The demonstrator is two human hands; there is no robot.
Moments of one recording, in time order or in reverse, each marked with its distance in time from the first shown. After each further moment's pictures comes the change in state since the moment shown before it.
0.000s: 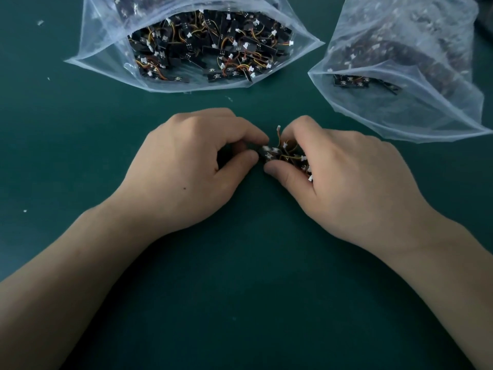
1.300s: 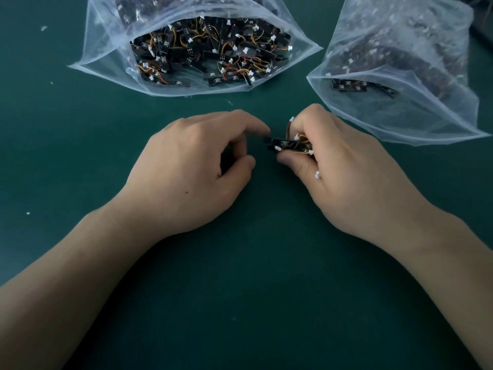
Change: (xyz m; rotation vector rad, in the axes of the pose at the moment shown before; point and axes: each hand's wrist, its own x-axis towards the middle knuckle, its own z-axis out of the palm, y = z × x) left_hand 0.000 0.006 -0.002 0.072 -0.038 -0.061; right_hand 0.006 0.013 0.002 0.247 0.035 -0.086
